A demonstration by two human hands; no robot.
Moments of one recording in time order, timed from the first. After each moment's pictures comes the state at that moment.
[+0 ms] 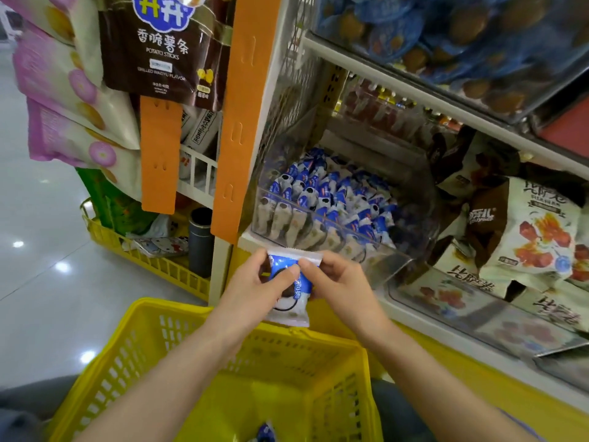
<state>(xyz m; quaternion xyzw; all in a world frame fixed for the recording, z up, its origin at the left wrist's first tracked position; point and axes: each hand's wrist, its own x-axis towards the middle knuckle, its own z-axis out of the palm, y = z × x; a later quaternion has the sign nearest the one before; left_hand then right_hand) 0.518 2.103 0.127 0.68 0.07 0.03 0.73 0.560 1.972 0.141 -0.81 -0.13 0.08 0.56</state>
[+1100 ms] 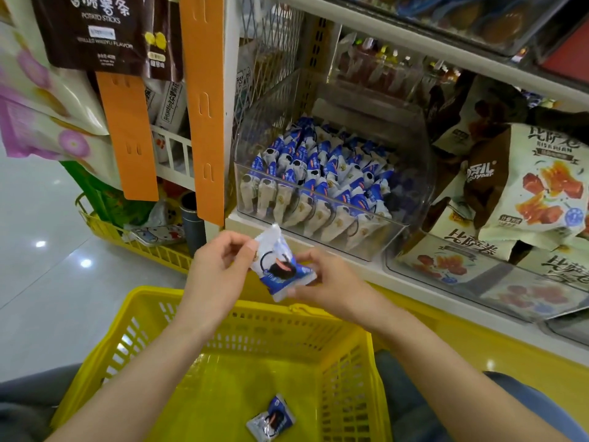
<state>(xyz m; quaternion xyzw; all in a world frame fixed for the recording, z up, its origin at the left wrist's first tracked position) 0.524 2.110 0.105 0.75 0.12 0.14 0.64 0.556 1.950 0.133 -0.88 -0.12 0.24 0.40</state>
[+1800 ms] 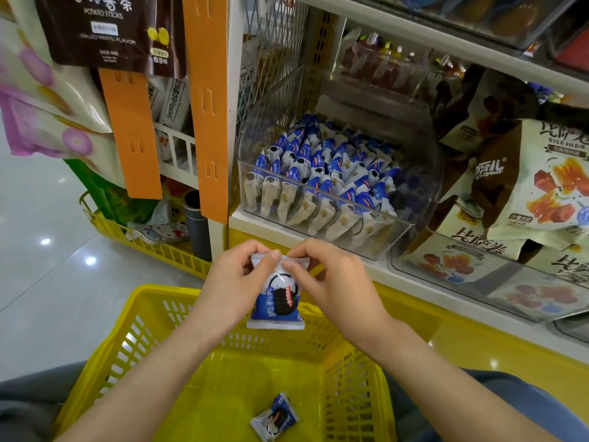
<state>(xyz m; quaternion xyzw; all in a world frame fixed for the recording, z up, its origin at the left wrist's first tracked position) 0.518 2.105 0.108 0.76 0.05 0.05 0.64 0.542 1.957 0.131 -0.90 -0.26 -0.03 0.36</state>
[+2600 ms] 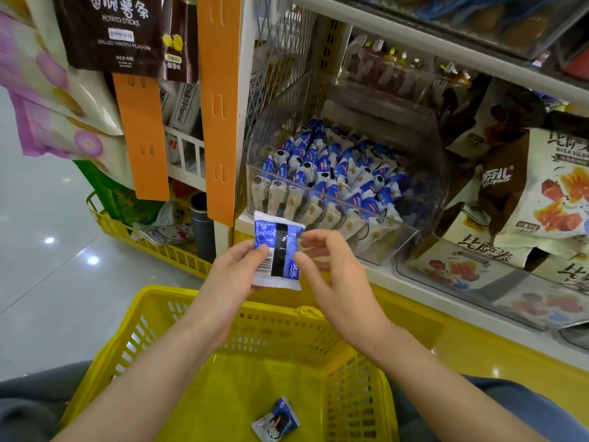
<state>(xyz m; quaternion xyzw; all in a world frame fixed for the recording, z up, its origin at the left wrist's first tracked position) 0.522 2.108 0.110 0.61 0.17 -0.01 0.77 0.542 1.964 0.129 -0.87 -0.21 0.00 0.44</state>
